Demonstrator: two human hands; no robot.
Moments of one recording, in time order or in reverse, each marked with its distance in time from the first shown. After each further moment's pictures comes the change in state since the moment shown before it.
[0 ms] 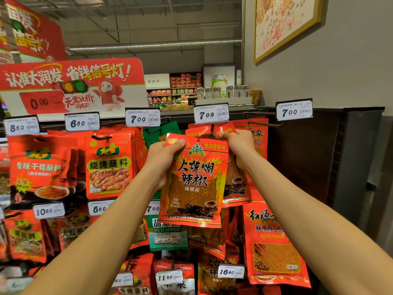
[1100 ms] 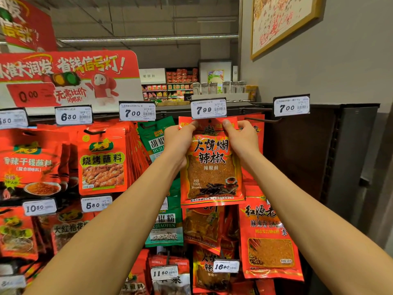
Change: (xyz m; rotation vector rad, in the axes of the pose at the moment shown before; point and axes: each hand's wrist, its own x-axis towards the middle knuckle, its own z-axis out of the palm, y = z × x) left_hand 0.025 0.008 0.058 -0.060 0.125 -0.015; right_hand -0.011 0.002 -0.018 -0.208 0.087 -0.227
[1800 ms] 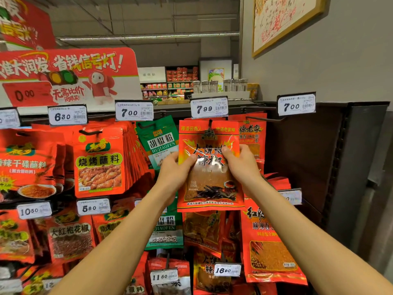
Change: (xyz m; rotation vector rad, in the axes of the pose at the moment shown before) left_hand -0.013 -0.067 -0.047 0.272 -0.168 0.077; right_hand -0.039 0.045 0.003 0.021 -0.130 0.107
